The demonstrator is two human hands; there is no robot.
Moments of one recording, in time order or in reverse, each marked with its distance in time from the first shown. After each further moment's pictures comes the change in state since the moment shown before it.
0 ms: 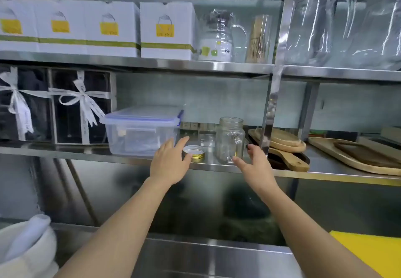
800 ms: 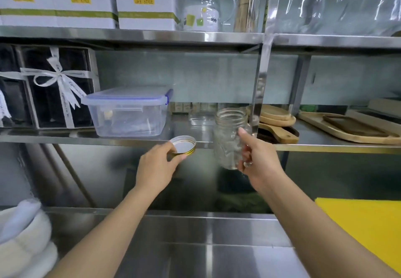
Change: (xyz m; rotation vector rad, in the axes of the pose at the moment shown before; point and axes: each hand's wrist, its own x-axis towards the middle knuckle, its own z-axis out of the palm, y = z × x) left_hand -0.058 0.002 0.009 -0.244 0.130 -0.037; right_hand -0.039 -0.009 -0.020 0.754 -0.025 0.404
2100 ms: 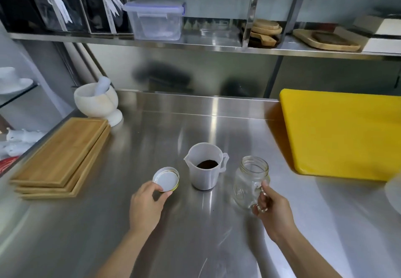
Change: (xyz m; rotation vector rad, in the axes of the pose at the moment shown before) left_hand -0.451 -0.013 -0.108 -0.028 -0.126 -0.440; right_hand -0.370 0.163 -0.188 0.095 0.181 0.382
